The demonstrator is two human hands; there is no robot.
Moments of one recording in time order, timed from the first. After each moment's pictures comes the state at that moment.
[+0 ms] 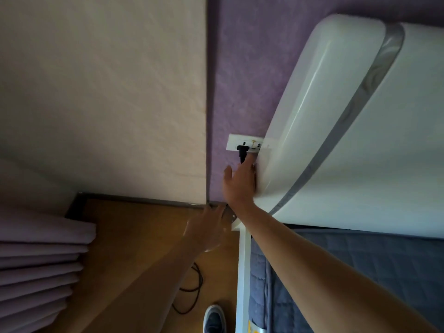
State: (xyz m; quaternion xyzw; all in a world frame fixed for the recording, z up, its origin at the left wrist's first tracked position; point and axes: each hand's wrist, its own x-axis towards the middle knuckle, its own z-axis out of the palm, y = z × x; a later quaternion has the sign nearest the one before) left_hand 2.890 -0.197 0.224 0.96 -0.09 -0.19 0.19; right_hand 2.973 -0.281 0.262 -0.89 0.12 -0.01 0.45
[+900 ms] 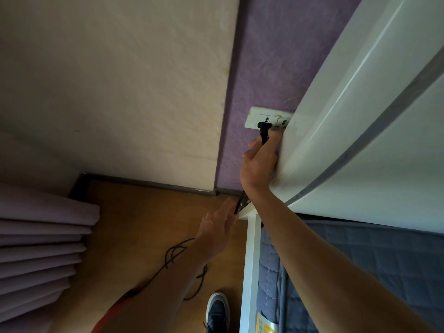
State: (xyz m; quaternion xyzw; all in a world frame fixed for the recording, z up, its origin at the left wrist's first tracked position) left_hand 2.850 -0.194 0.170 0.87 -0.04 -0.05 0.48; right_hand 2.987 -0.276 0.225 -0.85 0.07 -0.23 0.47
